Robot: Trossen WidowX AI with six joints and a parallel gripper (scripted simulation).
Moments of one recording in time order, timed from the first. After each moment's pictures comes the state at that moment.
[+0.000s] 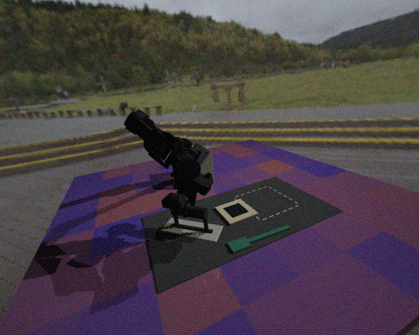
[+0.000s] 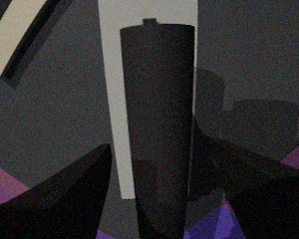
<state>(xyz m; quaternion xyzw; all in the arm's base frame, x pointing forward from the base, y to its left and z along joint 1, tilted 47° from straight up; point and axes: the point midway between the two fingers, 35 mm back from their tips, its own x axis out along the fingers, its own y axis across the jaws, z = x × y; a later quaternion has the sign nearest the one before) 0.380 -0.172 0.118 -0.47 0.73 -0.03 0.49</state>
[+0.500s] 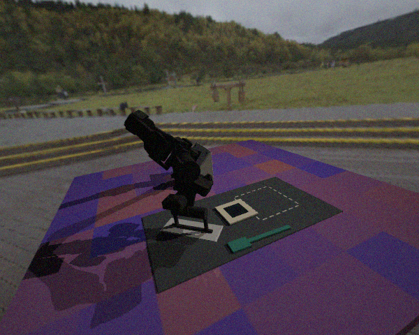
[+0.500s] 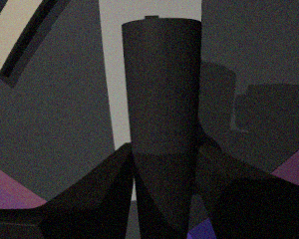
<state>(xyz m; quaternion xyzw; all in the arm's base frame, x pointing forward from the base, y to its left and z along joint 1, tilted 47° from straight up) 0.378 -0.175 0.114 -0.47 0.74 -0.03 0.49</state>
